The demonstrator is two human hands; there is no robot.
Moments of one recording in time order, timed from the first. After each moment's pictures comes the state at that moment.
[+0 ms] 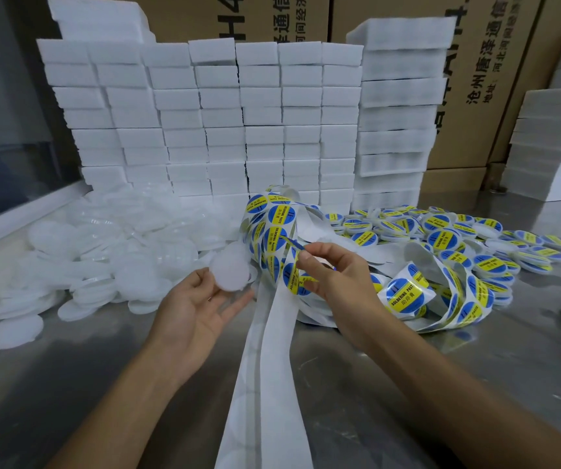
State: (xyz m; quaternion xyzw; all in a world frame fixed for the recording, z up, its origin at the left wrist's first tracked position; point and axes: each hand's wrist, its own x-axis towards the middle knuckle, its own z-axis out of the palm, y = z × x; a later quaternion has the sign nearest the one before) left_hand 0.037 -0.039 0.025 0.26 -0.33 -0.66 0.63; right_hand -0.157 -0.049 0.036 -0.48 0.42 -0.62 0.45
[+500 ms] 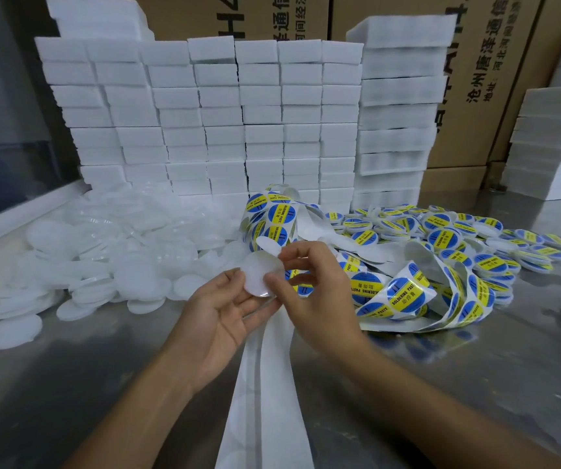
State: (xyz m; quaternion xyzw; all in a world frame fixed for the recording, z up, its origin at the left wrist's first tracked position) left_hand 0.018 -0.027 0.029 0.20 -0.37 -0.72 0.56; right_hand -0.129 -0.034 0.020 -0.66 0.38 -0.63 0.17
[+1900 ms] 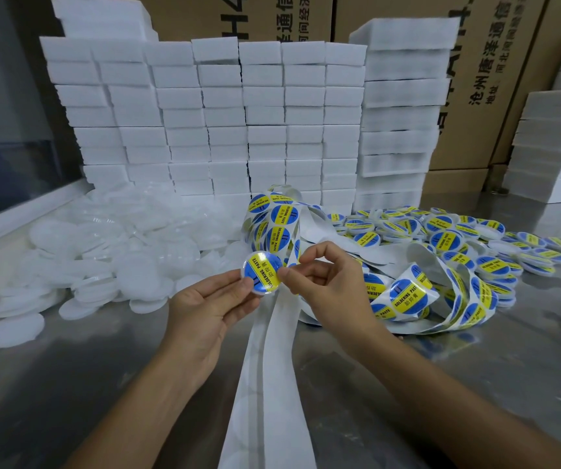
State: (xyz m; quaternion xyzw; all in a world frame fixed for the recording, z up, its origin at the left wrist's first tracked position) left_hand 0.024 -0.031 0.022 0.36 -0.38 -0.56 0.64; right_hand -0.145 -0.034 0.035 -0.56 0.40 -0.61 0.39
